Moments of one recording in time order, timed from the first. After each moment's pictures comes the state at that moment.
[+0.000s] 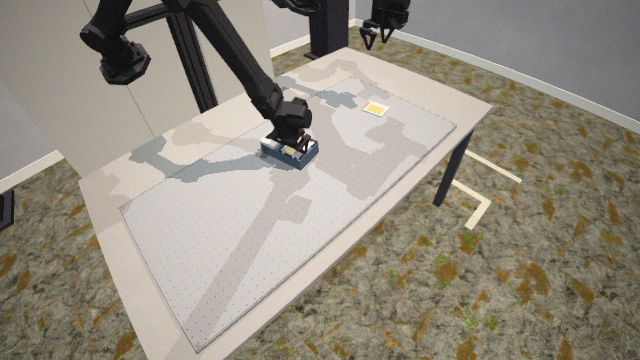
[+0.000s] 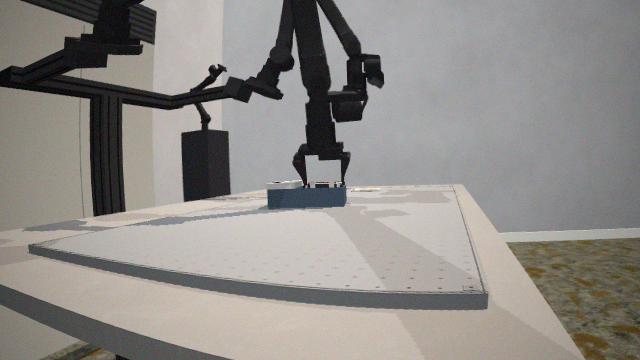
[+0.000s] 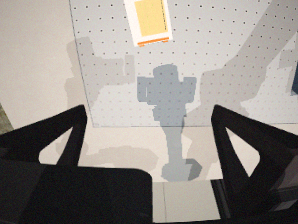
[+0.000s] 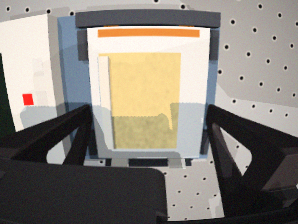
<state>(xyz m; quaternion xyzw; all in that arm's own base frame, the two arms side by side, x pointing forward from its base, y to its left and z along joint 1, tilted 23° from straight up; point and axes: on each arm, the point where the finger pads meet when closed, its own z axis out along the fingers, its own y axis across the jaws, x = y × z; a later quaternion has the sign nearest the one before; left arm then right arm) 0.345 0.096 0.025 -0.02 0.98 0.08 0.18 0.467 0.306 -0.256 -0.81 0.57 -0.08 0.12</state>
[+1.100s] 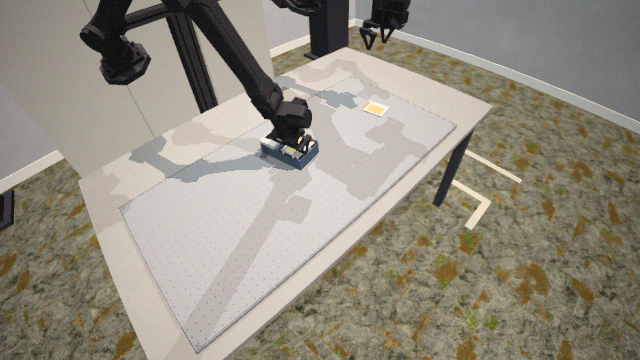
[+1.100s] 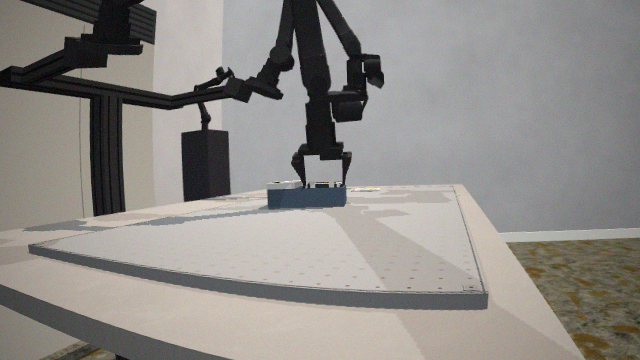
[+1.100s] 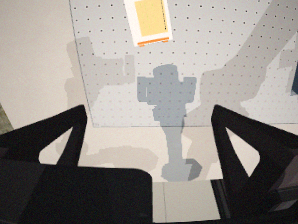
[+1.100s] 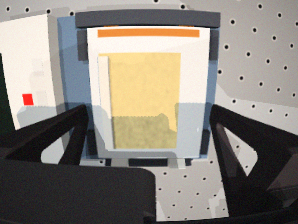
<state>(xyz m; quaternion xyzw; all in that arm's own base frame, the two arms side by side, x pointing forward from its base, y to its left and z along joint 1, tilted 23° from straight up) 0.345 0.096 0.025 -0.02 0.98 0.08 0.18 0.467 0.306 -0.256 -0.81 0.57 -0.08 0.12</state>
